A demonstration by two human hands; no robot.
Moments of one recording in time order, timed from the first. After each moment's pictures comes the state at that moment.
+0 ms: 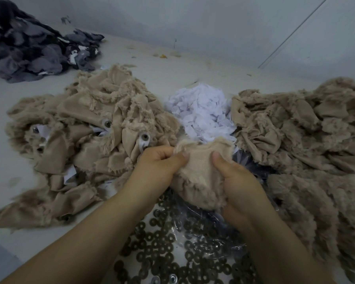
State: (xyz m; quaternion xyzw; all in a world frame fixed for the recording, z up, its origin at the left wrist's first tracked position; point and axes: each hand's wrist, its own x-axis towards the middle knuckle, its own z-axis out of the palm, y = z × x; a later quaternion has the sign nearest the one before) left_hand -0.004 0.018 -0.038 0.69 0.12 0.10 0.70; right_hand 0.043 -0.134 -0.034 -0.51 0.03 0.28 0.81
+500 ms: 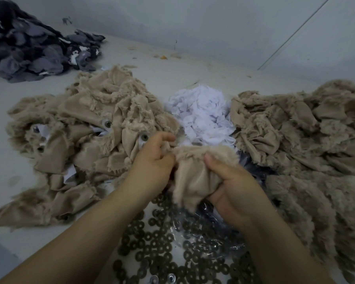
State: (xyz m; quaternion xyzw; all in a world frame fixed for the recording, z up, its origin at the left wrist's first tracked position) left_hand 0.000 0.025 -0.036 0.77 0.13 0.16 0.60; right_hand 0.042 -0.137 -0.028 -0.50 -0.02 0.30 0.81
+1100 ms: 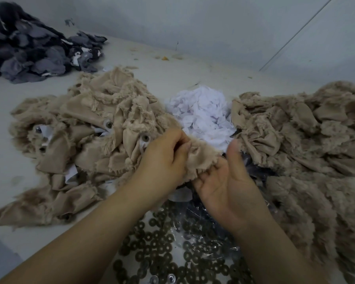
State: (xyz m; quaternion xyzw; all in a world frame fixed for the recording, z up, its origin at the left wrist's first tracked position) left_hand 0.003 0.012 -0.020 0.86 0.01 0.28 0.43; right_hand 0.033 -0.128 -0.024 -0.34 -0.05 0.33 0.88
